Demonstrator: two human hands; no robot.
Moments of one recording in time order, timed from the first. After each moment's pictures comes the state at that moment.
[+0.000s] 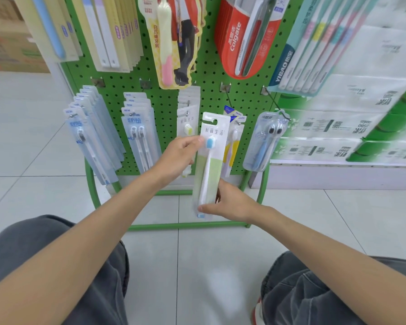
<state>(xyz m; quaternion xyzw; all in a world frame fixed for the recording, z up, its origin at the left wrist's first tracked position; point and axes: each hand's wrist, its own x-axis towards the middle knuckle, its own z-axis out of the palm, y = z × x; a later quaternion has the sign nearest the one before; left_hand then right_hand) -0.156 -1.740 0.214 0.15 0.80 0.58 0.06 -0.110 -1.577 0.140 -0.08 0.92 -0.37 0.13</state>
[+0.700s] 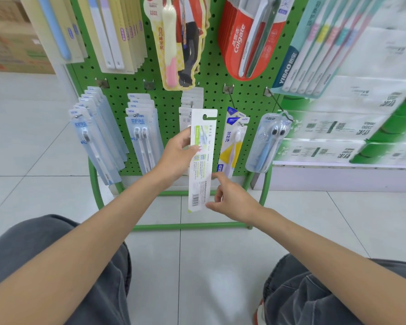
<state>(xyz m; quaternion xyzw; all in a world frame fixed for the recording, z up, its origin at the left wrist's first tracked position) -0.163 -1.745 0.206 0.13 0.76 0.64 0.04 -0.110 -1.582 0.143 -0.06 0.95 -0.31 0.08</state>
